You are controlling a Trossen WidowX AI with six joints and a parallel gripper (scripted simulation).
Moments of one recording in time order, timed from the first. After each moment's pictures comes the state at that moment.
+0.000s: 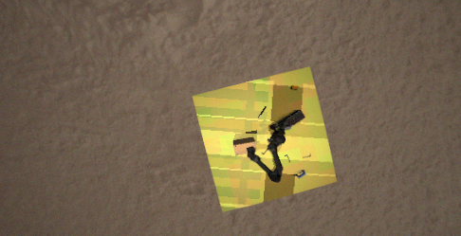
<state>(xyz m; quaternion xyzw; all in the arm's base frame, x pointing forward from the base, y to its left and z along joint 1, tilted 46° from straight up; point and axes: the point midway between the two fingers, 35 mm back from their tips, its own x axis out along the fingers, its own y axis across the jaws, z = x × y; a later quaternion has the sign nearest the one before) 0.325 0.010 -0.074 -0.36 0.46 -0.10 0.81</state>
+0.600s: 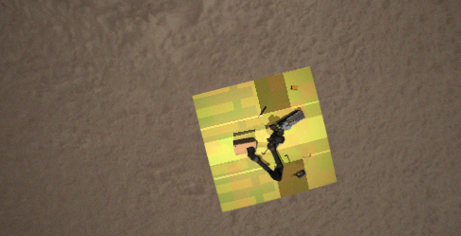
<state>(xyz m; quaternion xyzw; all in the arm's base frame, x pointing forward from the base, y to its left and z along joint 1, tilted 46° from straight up) 0.318 -0.003 -0.085 -0.36 0.46 -0.10 0.81</state>
